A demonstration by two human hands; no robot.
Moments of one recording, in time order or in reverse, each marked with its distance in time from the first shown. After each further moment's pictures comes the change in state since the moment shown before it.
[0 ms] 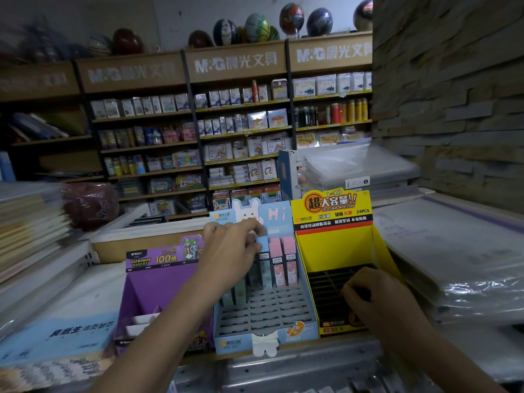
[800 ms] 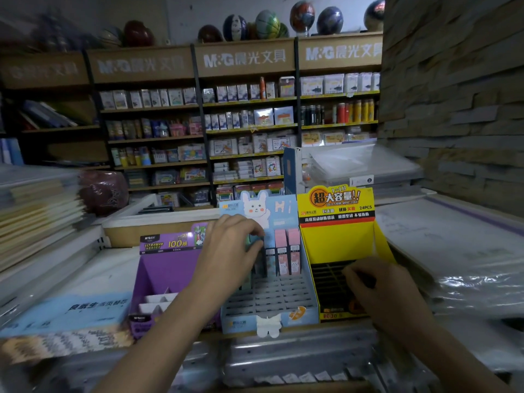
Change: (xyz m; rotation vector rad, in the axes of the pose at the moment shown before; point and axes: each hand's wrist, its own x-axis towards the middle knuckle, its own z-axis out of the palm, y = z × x) left_hand -0.036 0.005 -0.016 0.025 0.145 0.099; right_hand -0.012 -0.020 -0.013 0.113 0.127 -0.045
